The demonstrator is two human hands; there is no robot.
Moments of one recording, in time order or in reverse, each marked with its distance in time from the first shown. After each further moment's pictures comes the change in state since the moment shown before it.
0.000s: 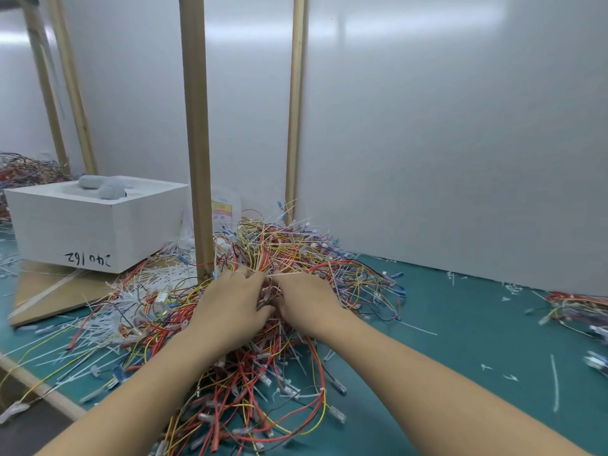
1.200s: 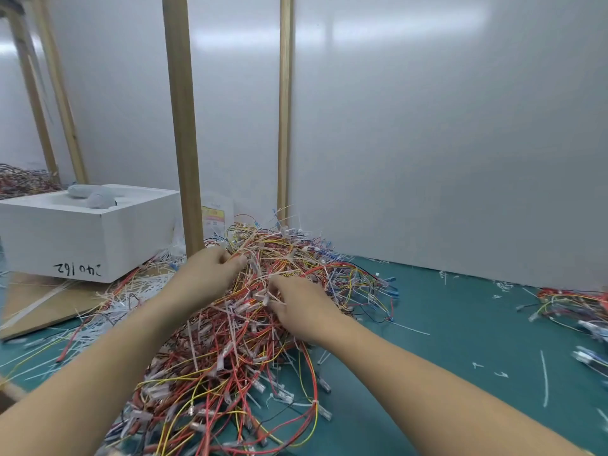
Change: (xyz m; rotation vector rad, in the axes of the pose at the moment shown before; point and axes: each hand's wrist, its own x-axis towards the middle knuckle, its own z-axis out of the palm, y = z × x) left_hand 0.024 -0.015 -0.047 -0.601 -0.009 -0.302; right_hand -0.007 0.010 0.000 0.161 0.000 0.026
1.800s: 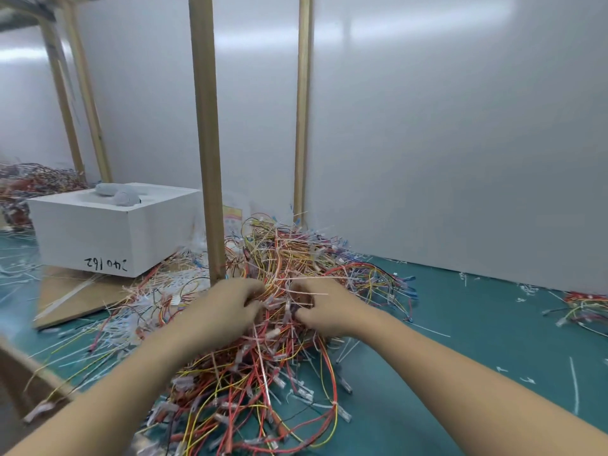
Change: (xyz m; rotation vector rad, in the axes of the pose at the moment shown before) left_hand -0.038 -0.014 0.003 0.344 -0.228 0.207; right_hand -0.003 0.009 -0.012 0.154 -0.182 0.006
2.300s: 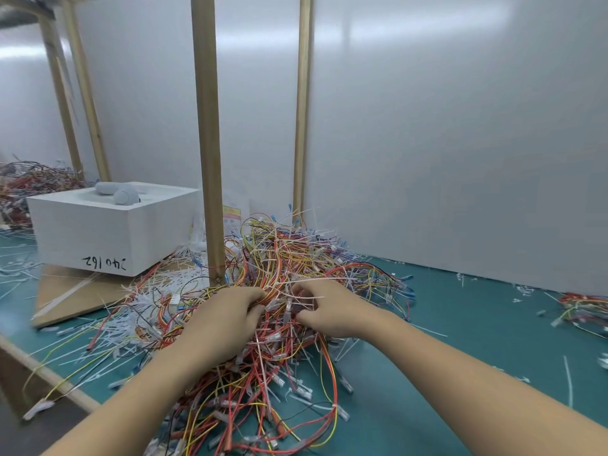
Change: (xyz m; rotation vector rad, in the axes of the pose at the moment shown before) left_hand -0.006 -0.003 0.020 0.041 0.167 0.029; right_hand -0.013 -0.007 -0.010 0.016 -0.039 0.013
